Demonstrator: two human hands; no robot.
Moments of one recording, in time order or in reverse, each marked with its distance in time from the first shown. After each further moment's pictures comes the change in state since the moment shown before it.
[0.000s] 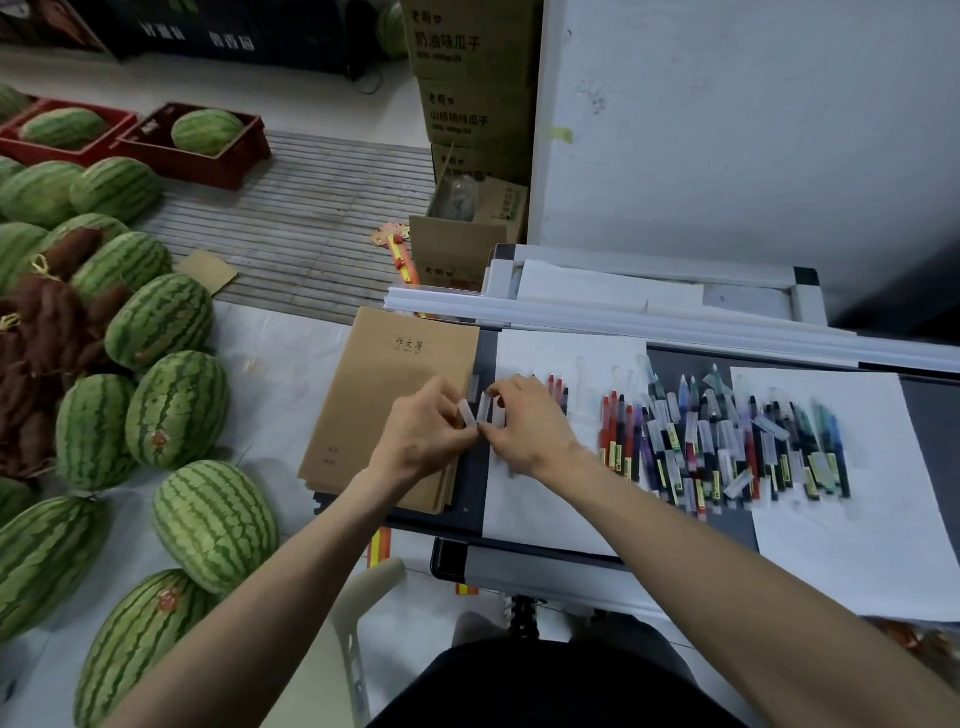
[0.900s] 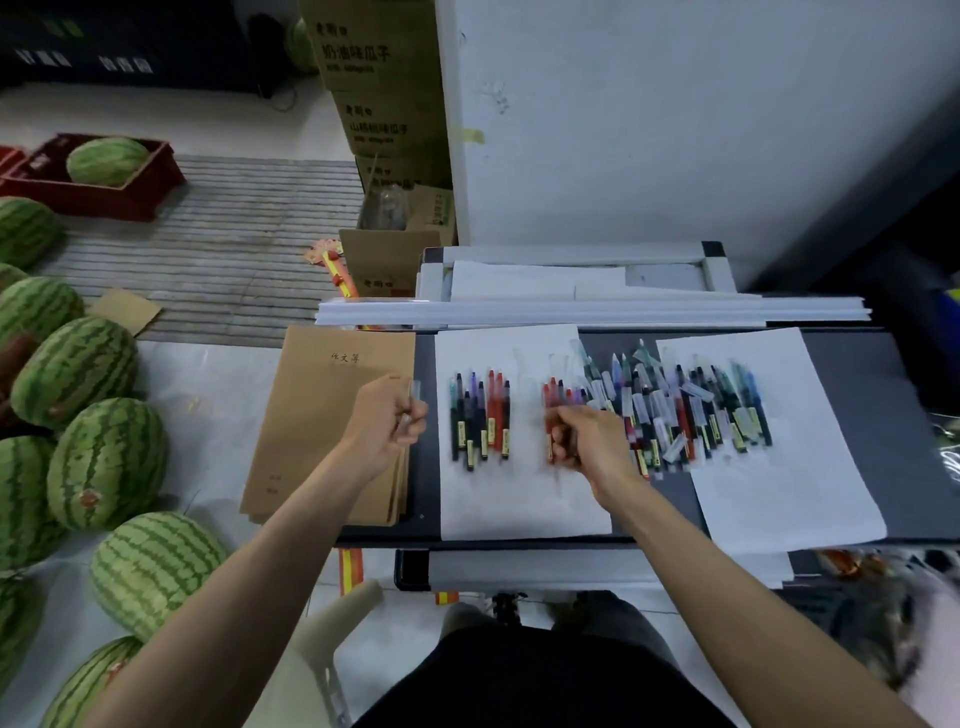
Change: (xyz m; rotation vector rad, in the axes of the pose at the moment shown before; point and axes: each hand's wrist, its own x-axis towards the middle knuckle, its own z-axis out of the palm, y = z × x) left_hand 0.024 0.035 0.005 -0.928 -0.167 -0.403; right_hand -0.087 0.072 -0.055 1.117 0.240 0.752
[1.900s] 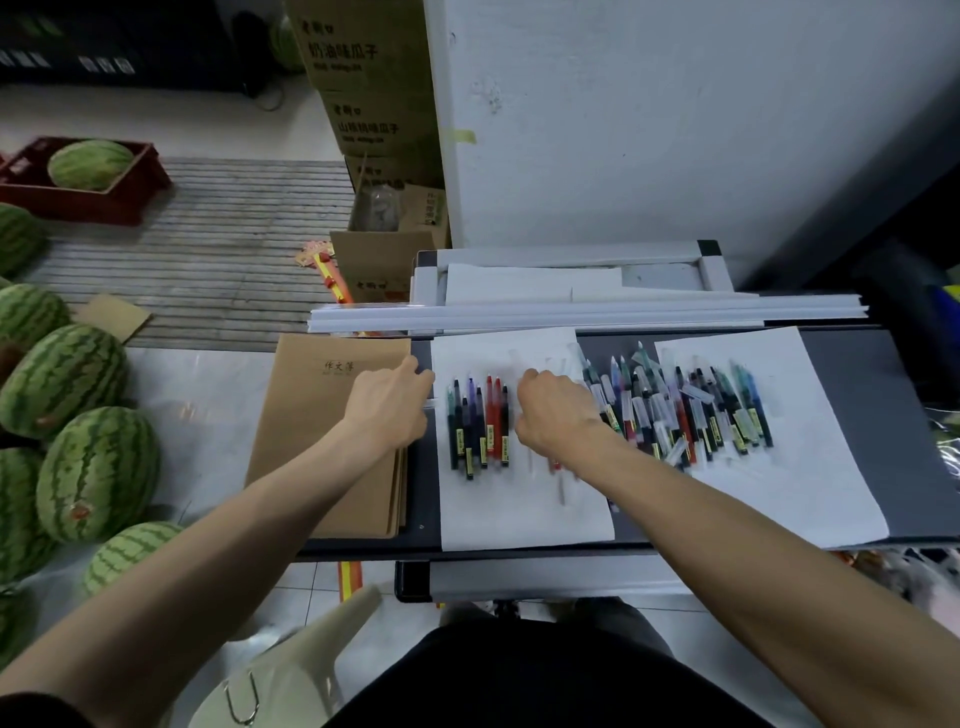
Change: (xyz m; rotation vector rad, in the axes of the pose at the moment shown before) left_hand 0.041 0.014 0.005 1.989 0.066 0.632; right_hand 0.032 -0.043 0.047 -1.590 -0.031 -0.531
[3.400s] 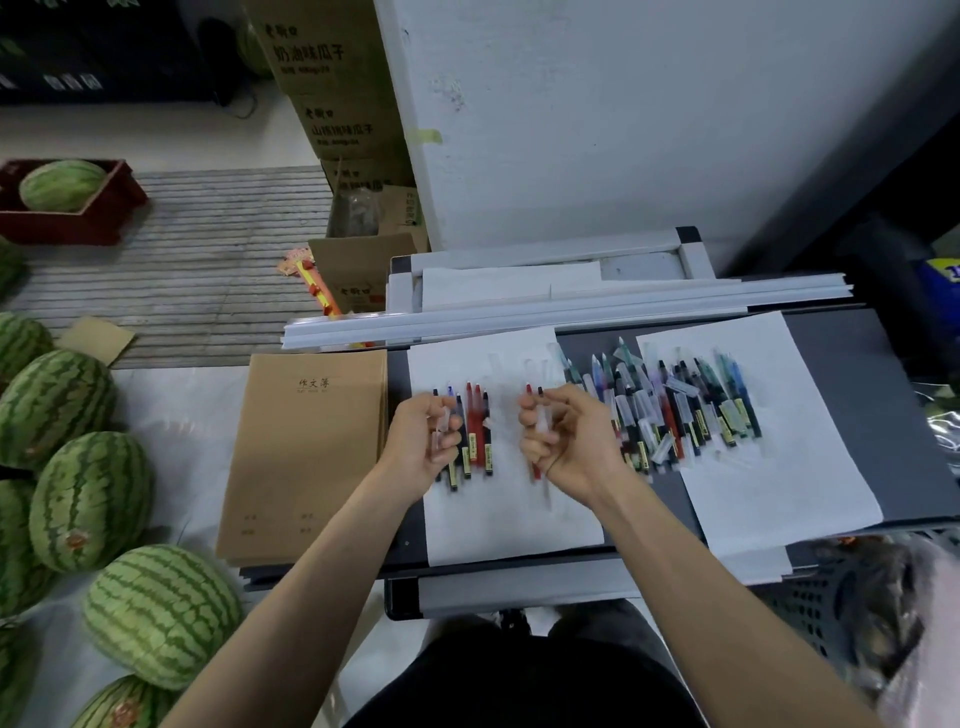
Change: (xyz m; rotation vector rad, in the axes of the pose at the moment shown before) left_hand -0.002 0.070 0.003 -2.167 -0.264 -0.744; right_hand -0.038 0.035 0.025 2.430 -0.247 0.393
